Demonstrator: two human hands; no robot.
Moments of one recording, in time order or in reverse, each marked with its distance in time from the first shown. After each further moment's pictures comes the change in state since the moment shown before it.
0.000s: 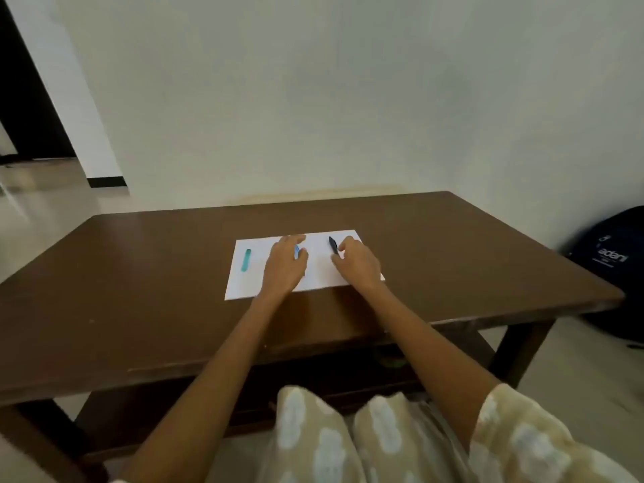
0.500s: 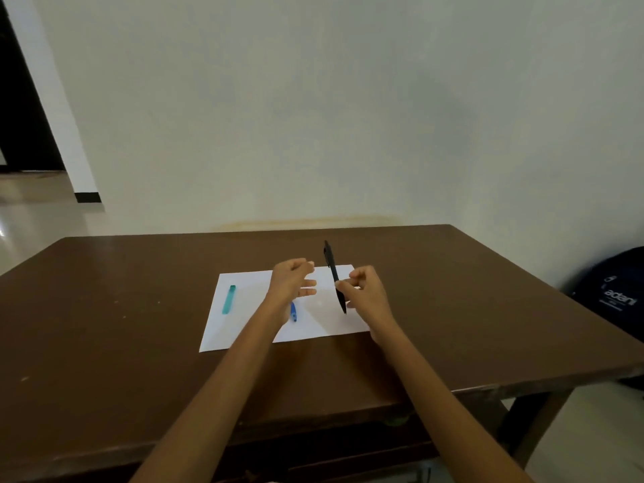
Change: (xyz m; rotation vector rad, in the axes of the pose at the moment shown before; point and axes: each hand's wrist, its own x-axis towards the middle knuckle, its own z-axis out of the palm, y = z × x) left_hand 0.066 0.009 0.028 -0.666 -0.097 -0.346; right_hand 0.033 0.030 0.010 0.702 0.043 0.152
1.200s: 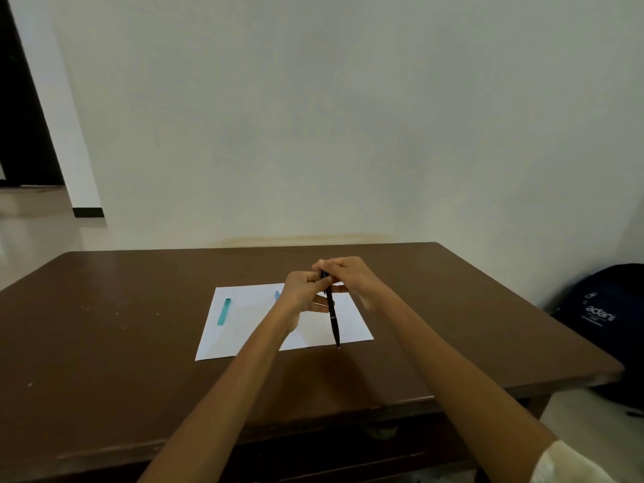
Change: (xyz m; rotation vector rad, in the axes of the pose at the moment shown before) left_hand -0.040 0.031 0.018 0.060 -0.208 0.072; right_hand 0.012 -0.073 -0.031 0.068 -0.414 -0.017
